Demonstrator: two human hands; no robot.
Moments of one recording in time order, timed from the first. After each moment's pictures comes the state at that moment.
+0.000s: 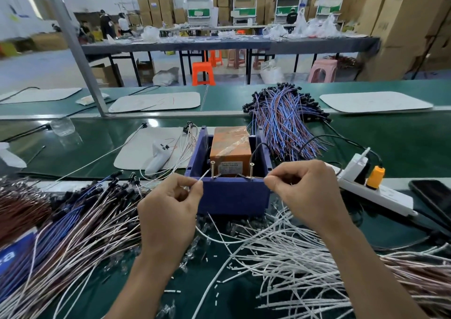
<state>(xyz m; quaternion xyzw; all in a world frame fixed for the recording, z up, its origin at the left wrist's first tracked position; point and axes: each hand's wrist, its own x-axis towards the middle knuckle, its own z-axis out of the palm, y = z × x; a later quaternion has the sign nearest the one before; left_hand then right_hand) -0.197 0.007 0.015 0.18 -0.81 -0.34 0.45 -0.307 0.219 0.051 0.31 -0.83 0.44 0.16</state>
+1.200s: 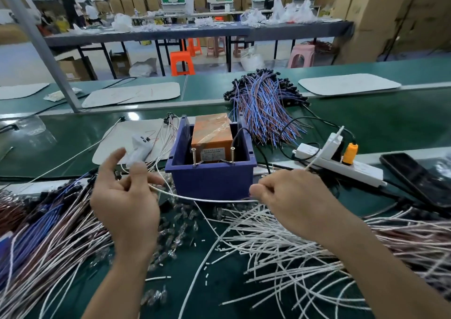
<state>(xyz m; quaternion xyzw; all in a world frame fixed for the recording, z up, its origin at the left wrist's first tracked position) -0.195 -0.003 0.021 0.21 -0.62 -0.55 0.52 -0.273 0.237 0.057 0.31 -0.93 0.18 0.05</state>
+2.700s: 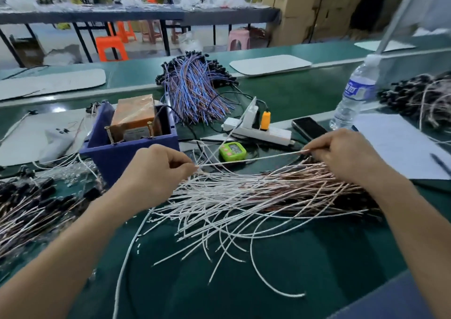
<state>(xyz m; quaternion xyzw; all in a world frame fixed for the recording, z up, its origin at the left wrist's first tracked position) -0.221 0.092 0.046 -0.01 -0.94 -0.33 0.04 -0.277 0.447 0.062 0.03 -0.98 0.20 0.07</state>
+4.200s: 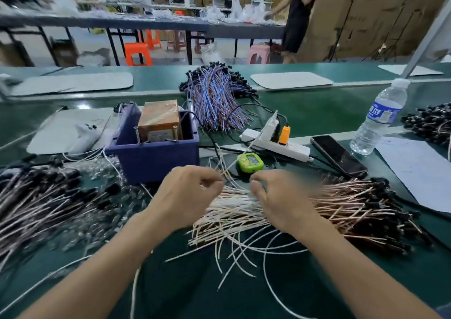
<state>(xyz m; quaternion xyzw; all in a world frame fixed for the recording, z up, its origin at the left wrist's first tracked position) -0.213 0.113 0.012 -0.05 -0.94 -0.32 0.13 -0.256 0.335 -0.006 0.21 -0.95 0.23 0.09</state>
